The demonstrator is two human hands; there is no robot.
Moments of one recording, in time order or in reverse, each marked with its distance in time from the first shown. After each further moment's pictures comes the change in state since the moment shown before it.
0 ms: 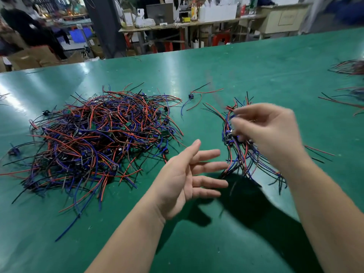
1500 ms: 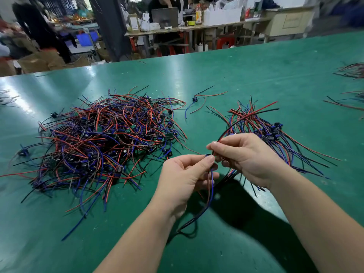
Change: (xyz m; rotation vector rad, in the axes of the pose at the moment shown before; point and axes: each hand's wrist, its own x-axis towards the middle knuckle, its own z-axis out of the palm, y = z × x) left_hand 0.010 -0.012 0.002 0.001 0.327 0.252; right_hand -0.018 -0.003 0.032 0.308 -0.362 0.465
